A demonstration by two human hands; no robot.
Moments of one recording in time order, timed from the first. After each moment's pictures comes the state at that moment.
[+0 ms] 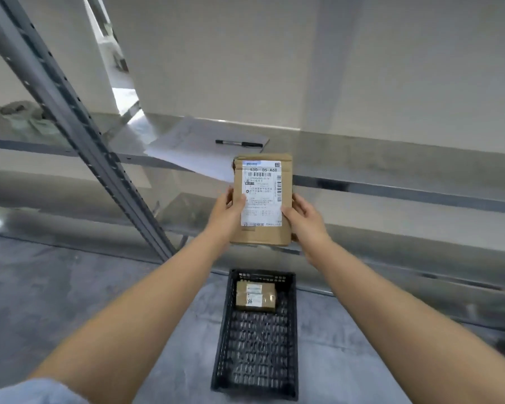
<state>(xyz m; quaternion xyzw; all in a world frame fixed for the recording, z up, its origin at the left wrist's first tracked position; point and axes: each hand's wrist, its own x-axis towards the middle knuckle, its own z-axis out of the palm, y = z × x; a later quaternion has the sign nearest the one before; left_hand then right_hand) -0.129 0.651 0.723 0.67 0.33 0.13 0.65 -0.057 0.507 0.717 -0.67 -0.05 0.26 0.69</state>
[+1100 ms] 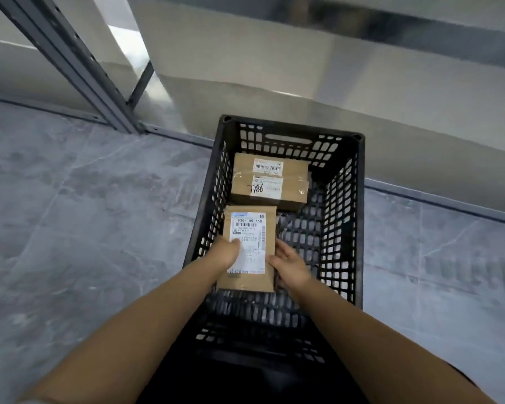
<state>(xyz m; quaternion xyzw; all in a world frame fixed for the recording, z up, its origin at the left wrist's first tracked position) -0.222 0.639 0.032 0.61 0.54 -0.22 0.54 -0.165 0.494 0.007 -0.65 0.14 0.50 0.55</state>
